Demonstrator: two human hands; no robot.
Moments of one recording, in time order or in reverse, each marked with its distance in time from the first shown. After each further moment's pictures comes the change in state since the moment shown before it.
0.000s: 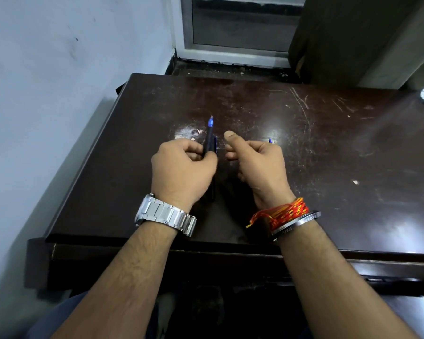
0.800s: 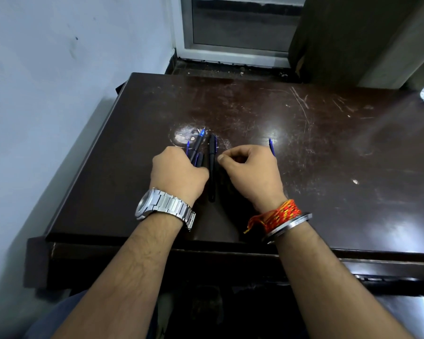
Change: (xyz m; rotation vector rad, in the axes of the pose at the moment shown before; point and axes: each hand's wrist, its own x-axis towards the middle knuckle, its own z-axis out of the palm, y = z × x) left_hand 0.007 -0.007 0.000 0.420 -0.058 -0.023; right_hand -0.001 0.011 -0.002 -0.447 -0.016 -0.182
